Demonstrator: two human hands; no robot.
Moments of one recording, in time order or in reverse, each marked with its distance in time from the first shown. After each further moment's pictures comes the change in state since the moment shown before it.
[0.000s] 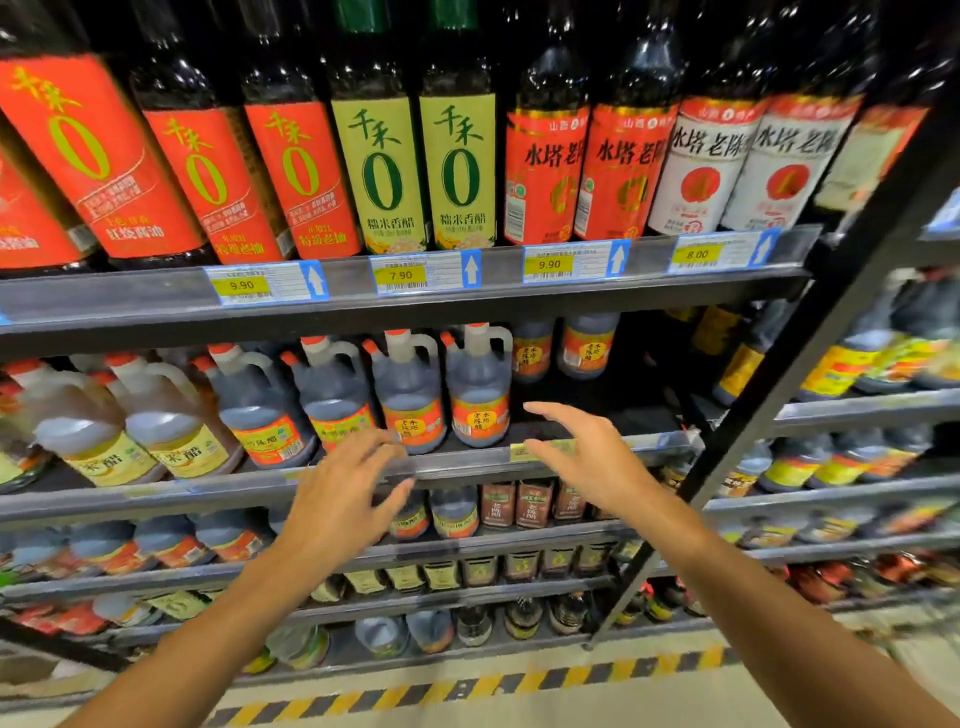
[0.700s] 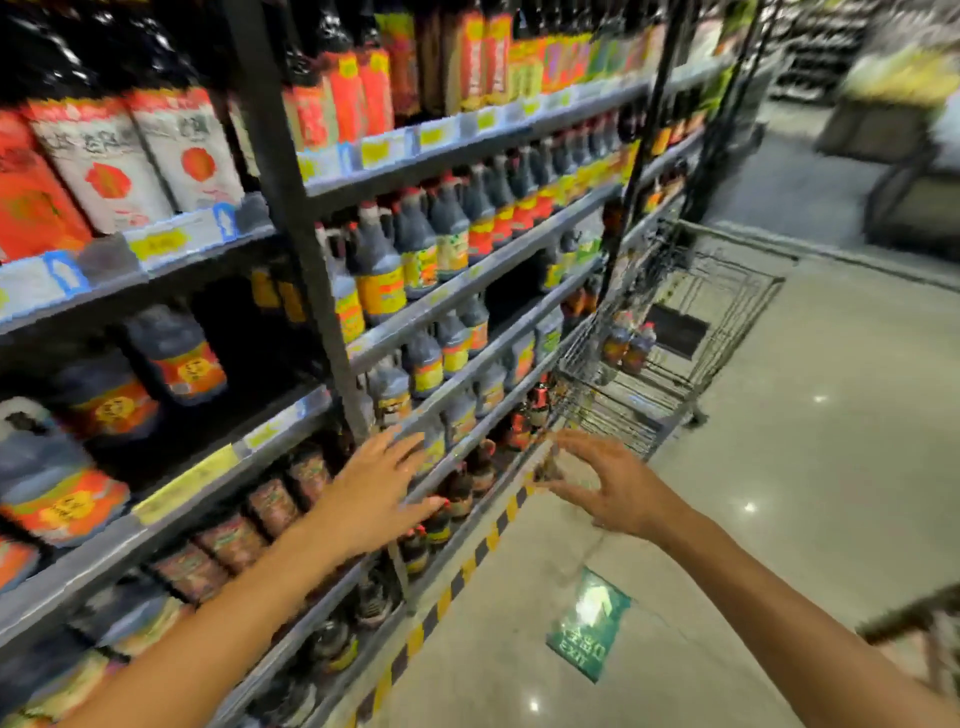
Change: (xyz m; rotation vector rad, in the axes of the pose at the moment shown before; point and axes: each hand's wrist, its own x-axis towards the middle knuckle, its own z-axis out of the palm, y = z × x) left_hand 0.048 0.325 0.075 -0.052 -0.528 0.847; right_hand -0.396 0.109 -0.124 -0.234 0.286 0.696
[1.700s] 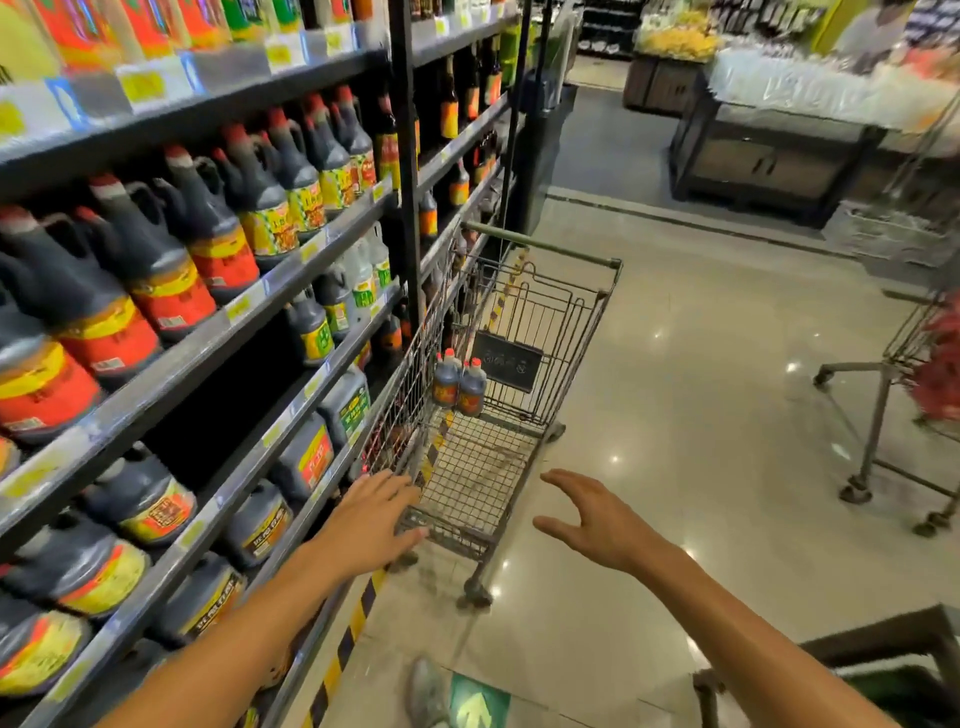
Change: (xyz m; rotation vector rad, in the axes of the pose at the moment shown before) left_hand 0.576 0.181 0.067 -0.066 -0.240 0.240; right_hand 0.164 0.429 -0.167 0.030 -0.008 0.456
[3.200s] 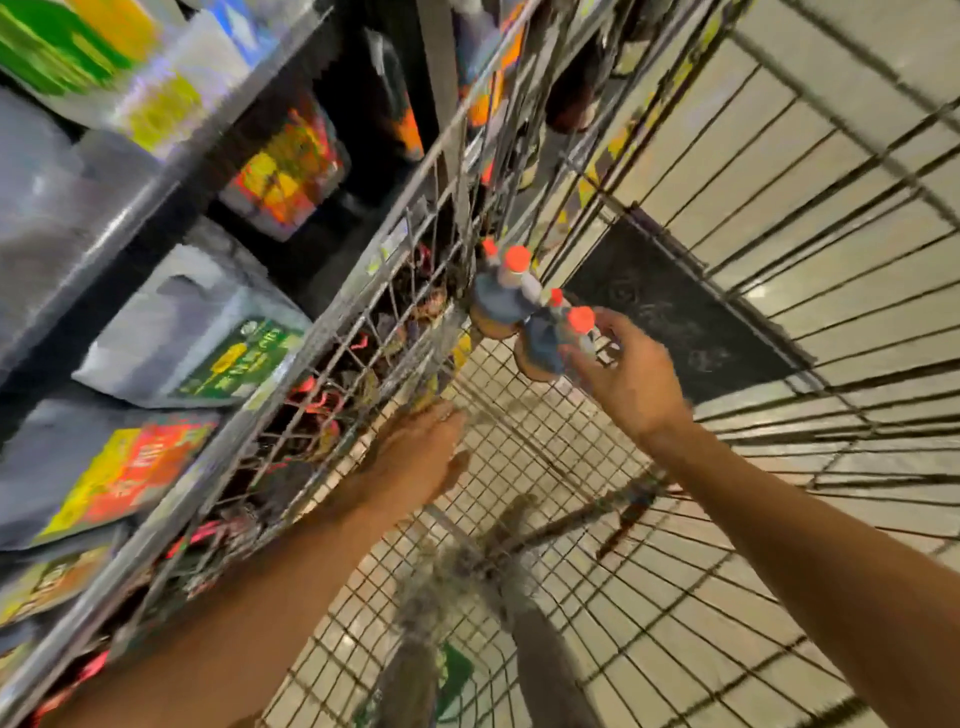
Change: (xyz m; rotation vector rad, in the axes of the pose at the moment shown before) left_hand 0.561 -0.154 0.209 -0.403 -0.269 -0.415; right_hand 0.695 0.208 0.143 0.358 -0.111 0.096
